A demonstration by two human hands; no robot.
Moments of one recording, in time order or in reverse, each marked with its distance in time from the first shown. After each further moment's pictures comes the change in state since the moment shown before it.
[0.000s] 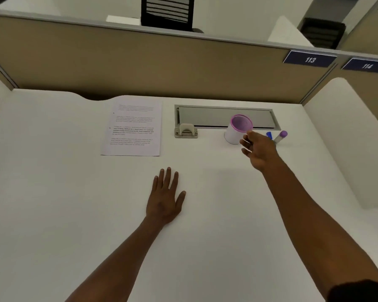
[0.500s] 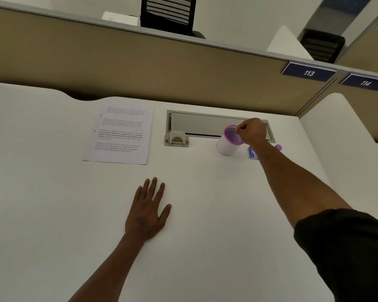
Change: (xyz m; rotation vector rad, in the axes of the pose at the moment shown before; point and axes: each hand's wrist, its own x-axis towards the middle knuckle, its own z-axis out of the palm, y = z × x) left_hand 0.003 0.001 0.003 -0.012 0.035 -0.035; right_hand 0.117 -0.049 0.017 -1.122 0.169 -0.456
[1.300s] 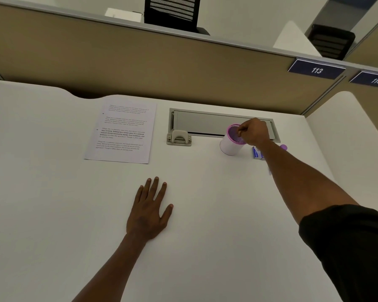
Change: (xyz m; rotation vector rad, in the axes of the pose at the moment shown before) left_hand 0.002 0.001 0.000 -0.010 -0.004 -0.014; right_hand 0.014 0.011 0.005 -0.157 -0.147 -0.166
